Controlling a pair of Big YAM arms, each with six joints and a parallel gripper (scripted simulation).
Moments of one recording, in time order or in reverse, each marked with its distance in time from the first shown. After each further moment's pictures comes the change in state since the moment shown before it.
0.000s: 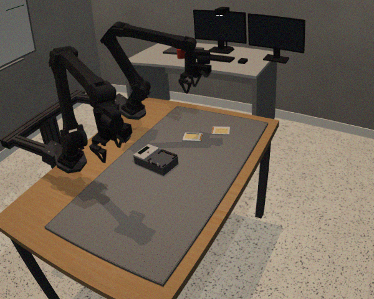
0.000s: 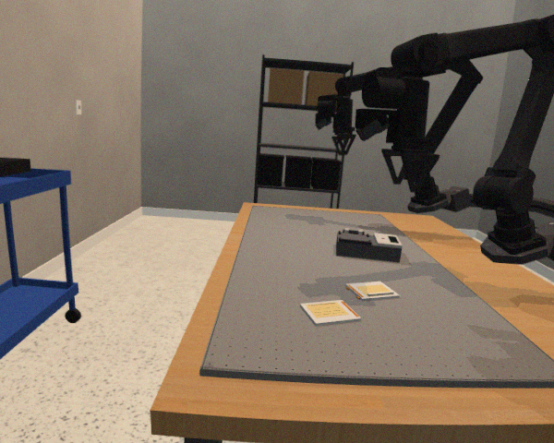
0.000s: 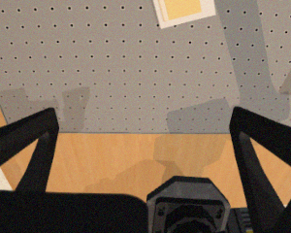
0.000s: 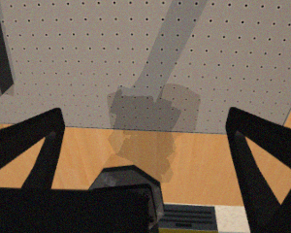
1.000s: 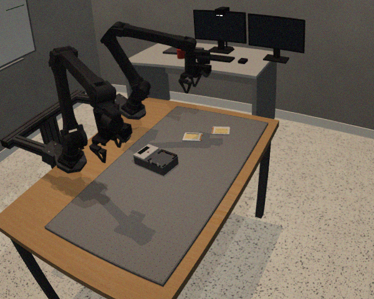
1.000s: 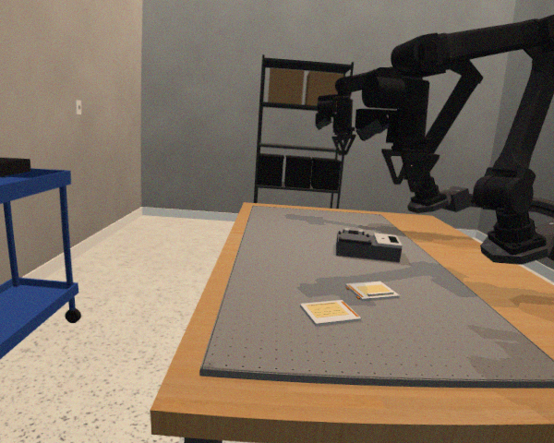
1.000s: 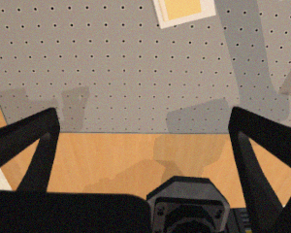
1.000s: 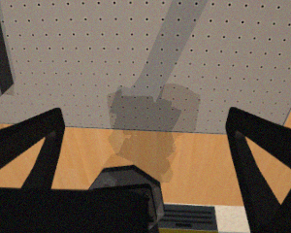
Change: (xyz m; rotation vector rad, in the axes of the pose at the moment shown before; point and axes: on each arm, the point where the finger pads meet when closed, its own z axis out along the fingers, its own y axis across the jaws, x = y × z) left arm 0.000 0.000 0.000 0.000 0.000 -0.003; right arm 0.000 0.000 0.000 0.000 0.000 0.000
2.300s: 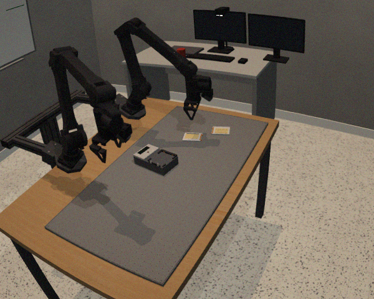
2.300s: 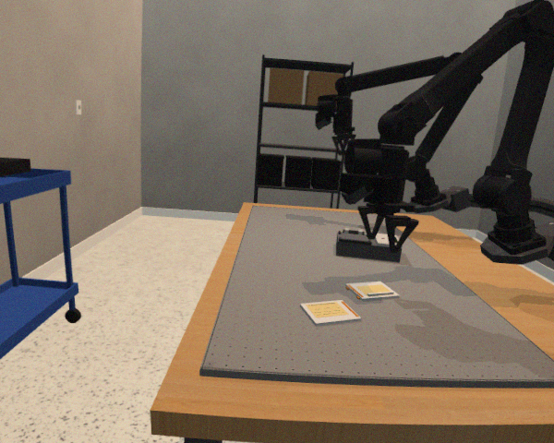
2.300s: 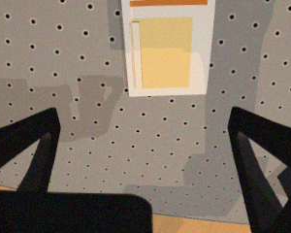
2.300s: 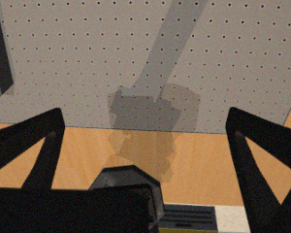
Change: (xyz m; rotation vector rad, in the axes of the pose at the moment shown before) left arm -0.028 -0.027 0.131 -0.005 -0.056 -0.239; right arm 0.000 0.000 0.000 0.000 0.000 0.000
